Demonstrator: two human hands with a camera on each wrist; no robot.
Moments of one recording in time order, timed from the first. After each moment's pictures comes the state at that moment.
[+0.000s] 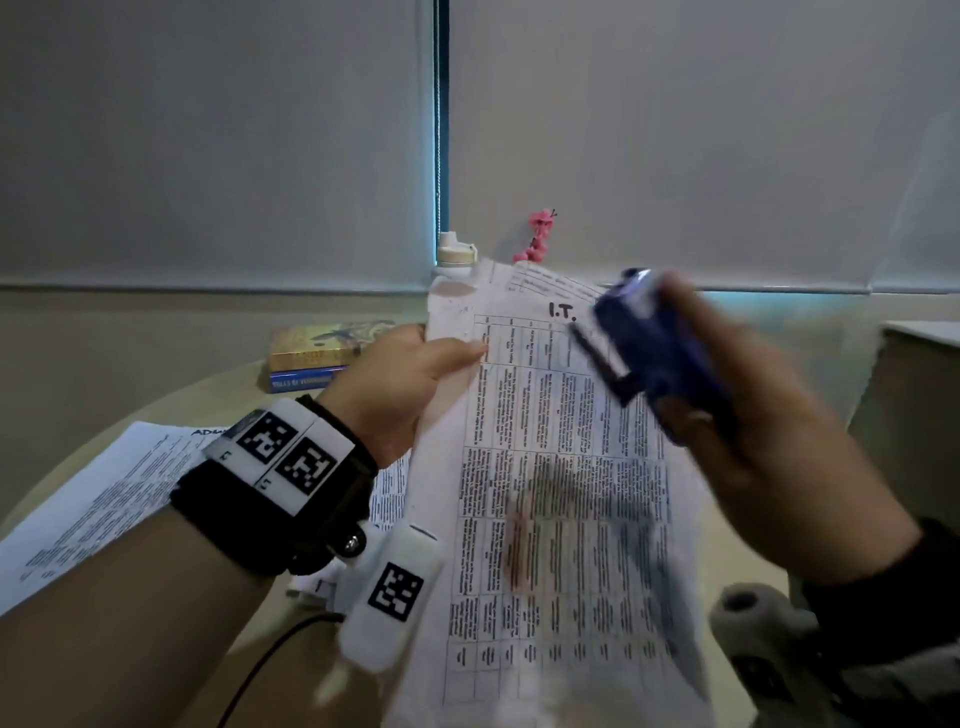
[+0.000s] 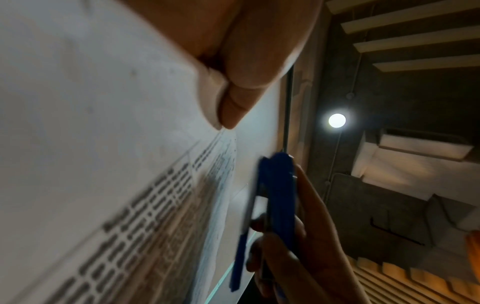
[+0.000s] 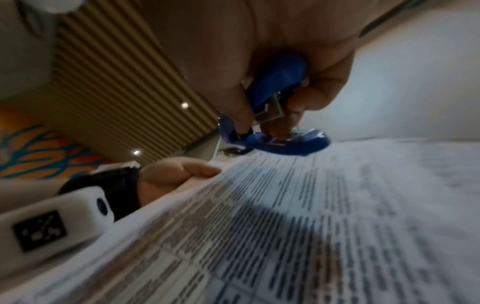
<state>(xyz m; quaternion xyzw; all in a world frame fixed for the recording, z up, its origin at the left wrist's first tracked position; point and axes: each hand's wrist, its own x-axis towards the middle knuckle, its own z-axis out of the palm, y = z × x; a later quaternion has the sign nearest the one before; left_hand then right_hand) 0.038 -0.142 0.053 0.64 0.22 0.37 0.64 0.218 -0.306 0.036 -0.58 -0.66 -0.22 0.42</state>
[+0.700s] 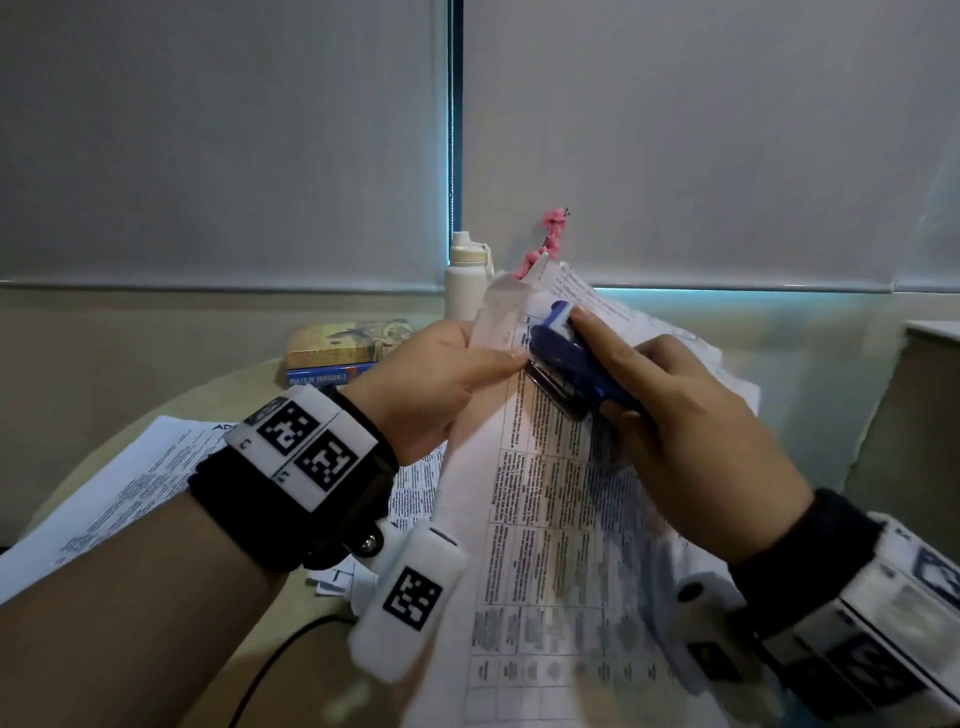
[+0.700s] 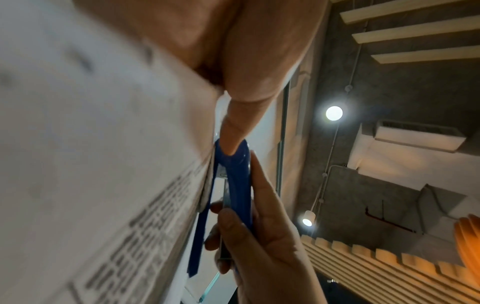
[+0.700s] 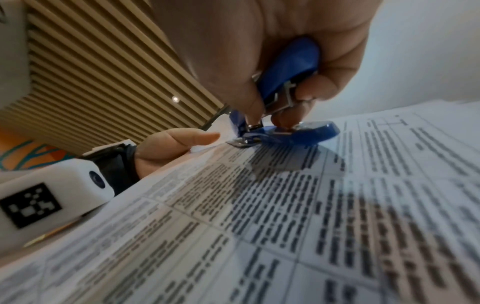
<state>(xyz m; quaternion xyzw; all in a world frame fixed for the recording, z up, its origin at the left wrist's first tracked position) 0.038 -0.166 0.062 0.69 0.21 0.32 0.61 0.194 -0.279 0.032 -0.64 -0.66 -0.22 0.32</state>
